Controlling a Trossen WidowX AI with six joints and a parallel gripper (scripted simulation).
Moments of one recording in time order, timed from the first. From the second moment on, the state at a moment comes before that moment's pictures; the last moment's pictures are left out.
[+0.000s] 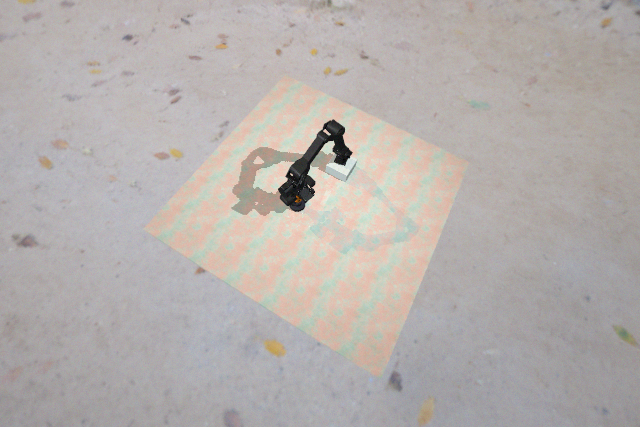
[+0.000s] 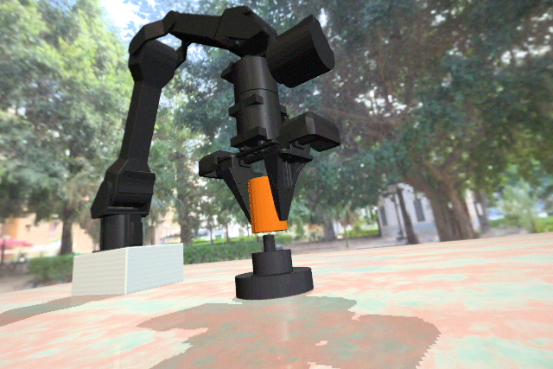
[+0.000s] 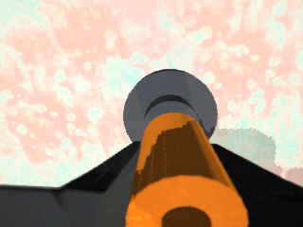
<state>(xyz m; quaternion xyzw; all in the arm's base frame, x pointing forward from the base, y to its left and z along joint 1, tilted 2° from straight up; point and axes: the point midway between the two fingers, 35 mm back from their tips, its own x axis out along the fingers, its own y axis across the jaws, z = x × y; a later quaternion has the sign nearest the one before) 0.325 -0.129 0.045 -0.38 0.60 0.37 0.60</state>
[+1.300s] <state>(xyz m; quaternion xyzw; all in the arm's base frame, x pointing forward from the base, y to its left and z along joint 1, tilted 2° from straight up) 0.324 -0.129 0.044 -0.42 0.58 0.41 0.57</state>
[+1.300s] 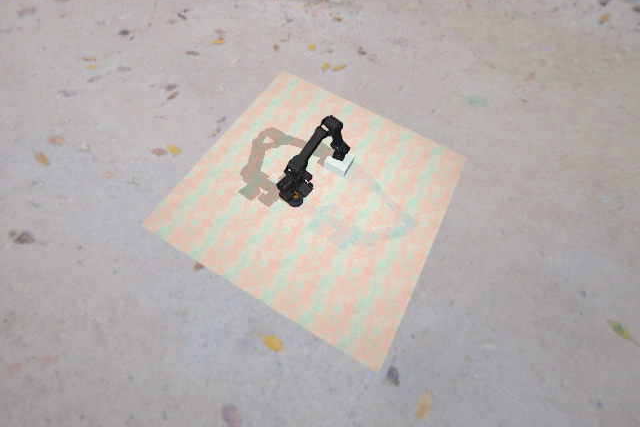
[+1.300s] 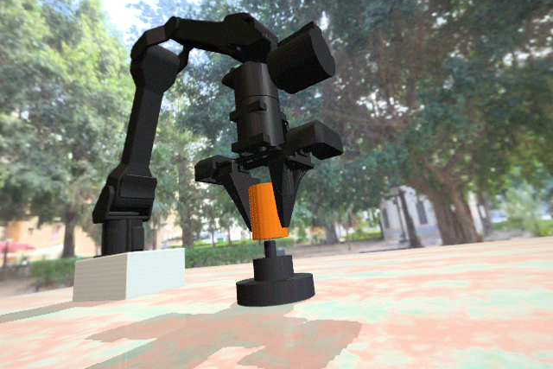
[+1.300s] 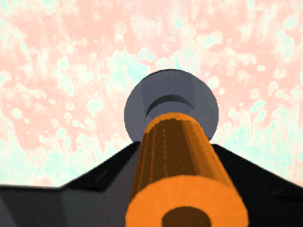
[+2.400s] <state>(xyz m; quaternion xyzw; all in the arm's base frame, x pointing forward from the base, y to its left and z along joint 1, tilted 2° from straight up) 0.324 -0.129 0.041 -0.47 0.53 0.46 0.53</state>
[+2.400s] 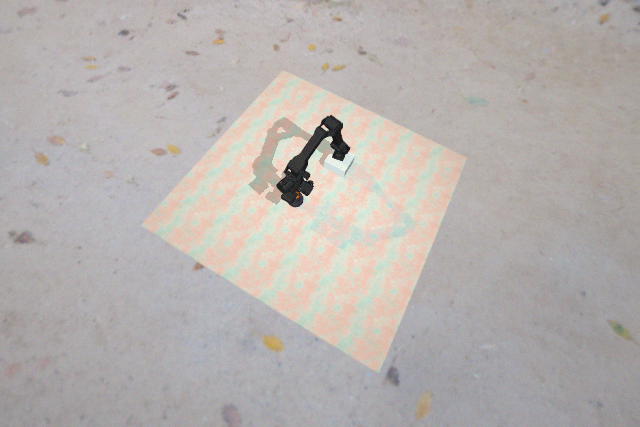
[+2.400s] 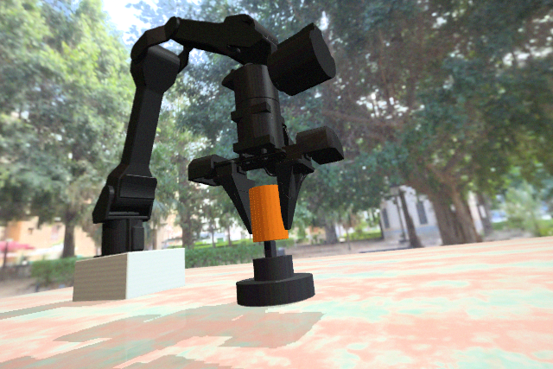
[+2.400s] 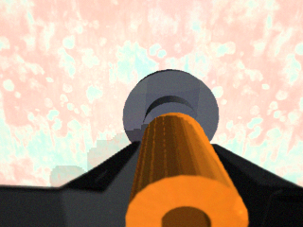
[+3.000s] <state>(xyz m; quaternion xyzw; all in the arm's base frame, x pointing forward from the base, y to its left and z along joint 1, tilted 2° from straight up) 0.324 -0.129 0.044 -0.51 0.49 0.50 0.49</state>
